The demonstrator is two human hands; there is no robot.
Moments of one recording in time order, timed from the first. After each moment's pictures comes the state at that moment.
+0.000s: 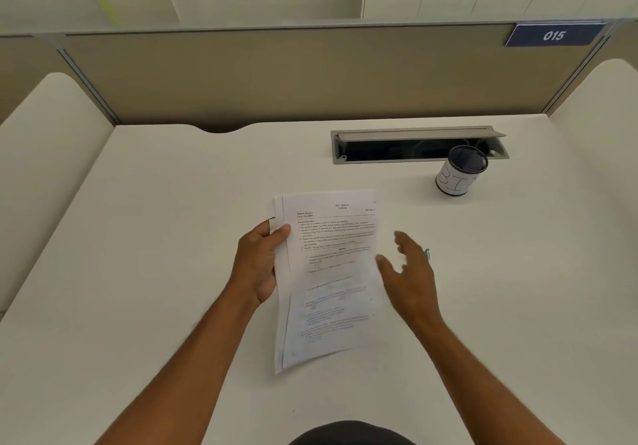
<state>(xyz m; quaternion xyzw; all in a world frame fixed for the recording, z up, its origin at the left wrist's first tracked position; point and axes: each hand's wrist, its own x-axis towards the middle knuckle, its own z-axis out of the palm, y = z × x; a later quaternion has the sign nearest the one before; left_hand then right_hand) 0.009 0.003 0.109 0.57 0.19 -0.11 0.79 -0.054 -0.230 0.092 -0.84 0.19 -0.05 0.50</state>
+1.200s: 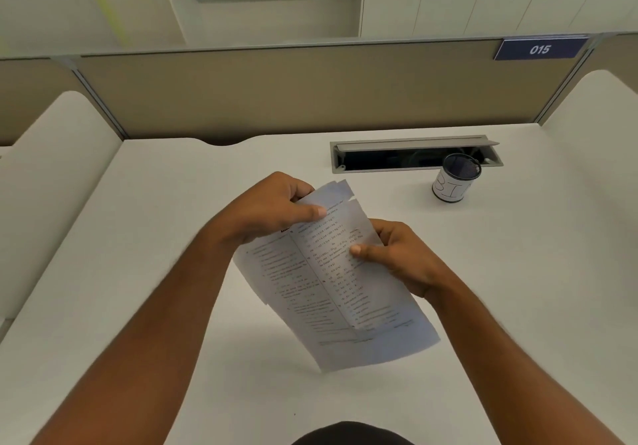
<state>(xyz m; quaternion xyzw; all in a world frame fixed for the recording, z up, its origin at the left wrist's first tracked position) 0.031 -0.009 0.245 0.89 -0.14 -0.20 0.38 -0.026 -0.240 0.164 -0.71 -0.05 0.18 0.67</state>
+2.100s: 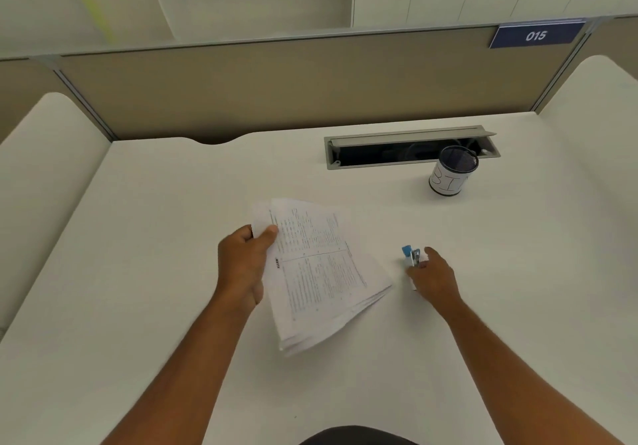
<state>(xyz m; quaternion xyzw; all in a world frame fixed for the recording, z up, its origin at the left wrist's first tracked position) 0.006 0.003 0.138 0.66 0.24 -0.03 0.71 -0.020 -0.312 0.021 -0.86 0.31 0.08 0.40</state>
